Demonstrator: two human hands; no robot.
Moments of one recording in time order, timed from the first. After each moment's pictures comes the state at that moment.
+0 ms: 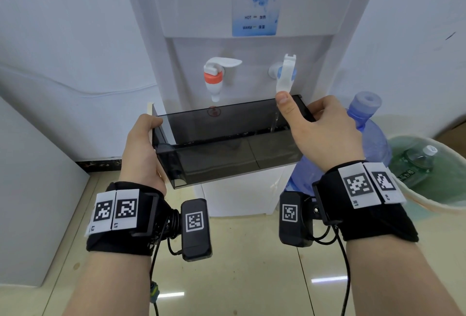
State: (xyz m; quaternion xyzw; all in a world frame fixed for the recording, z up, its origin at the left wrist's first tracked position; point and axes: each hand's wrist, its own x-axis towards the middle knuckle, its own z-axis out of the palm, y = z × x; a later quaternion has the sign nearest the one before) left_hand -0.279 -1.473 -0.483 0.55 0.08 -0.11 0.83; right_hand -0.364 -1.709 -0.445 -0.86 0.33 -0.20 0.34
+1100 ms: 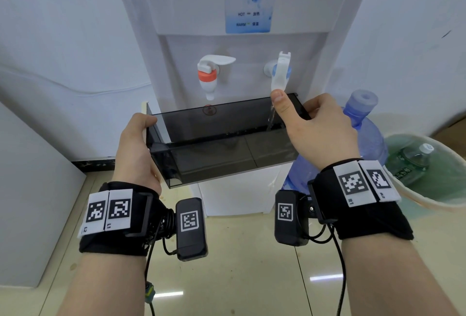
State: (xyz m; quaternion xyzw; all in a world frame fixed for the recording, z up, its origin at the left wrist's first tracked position) left_hand -0.277 -1.477 -0.488 0.55 0.09 -0.12 0.82; right_hand -0.365 -1.713 -0.445 -0.86 0.33 -0.19 0.33
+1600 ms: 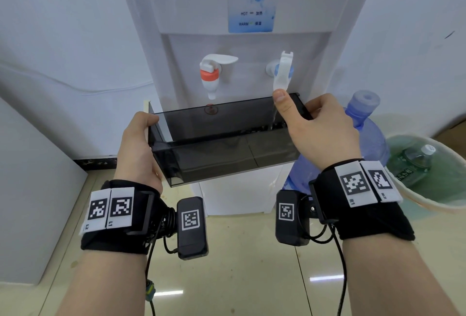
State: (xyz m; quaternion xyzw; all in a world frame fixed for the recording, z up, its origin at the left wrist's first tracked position) left_hand -0.266 -1.476 -0.480 0.55 0.09 -0.11 0.82; right_hand -0.355 -1.712 -0.441 -0.86 0.33 -0.21 0.33
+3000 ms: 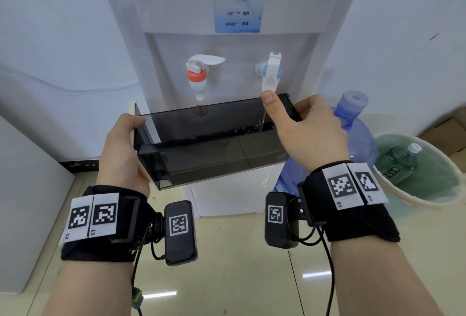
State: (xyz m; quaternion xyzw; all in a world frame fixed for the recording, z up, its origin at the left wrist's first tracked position) left_hand -0.265 -1.459 -0.468 0.56 0.09 -0.07 0.82; right_hand -0.345 -1.698 -0.437 -0.86 0.31 -0.22 0.35
